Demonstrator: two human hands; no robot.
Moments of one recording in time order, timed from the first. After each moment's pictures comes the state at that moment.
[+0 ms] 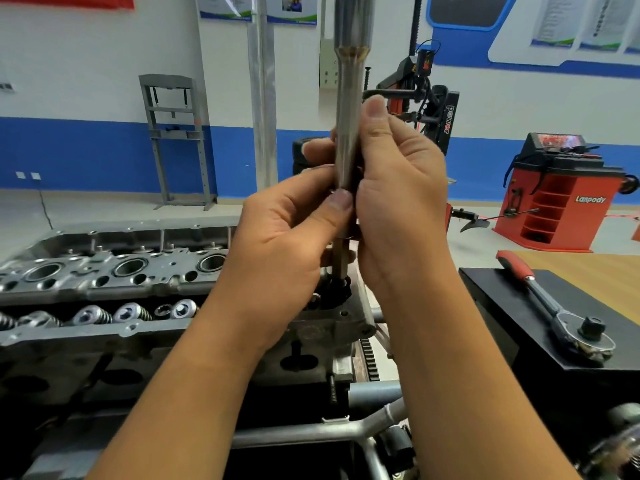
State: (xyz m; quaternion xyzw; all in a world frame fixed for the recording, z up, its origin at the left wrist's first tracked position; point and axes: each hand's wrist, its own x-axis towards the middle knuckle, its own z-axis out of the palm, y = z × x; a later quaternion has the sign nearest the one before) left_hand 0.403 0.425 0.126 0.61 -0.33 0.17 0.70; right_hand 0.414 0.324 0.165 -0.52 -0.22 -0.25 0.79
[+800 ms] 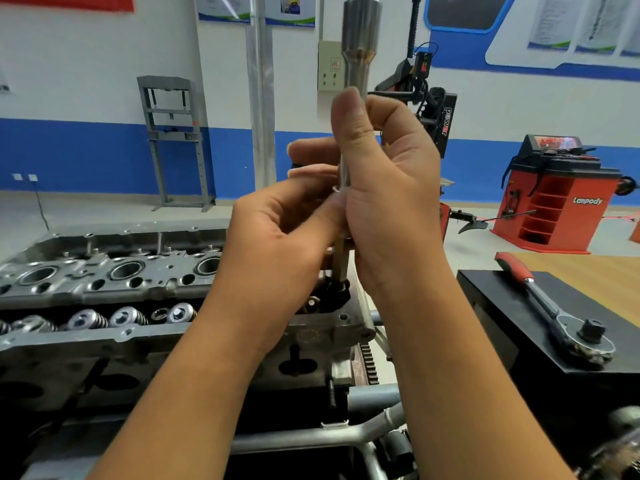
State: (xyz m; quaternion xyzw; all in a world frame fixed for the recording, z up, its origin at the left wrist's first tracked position) left_hand 0.400 0.425 0.128 0.61 -0.29 0.19 0.71; right_hand 0.411 0.325 0.165 -0.55 -0.25 -0.25 0.76
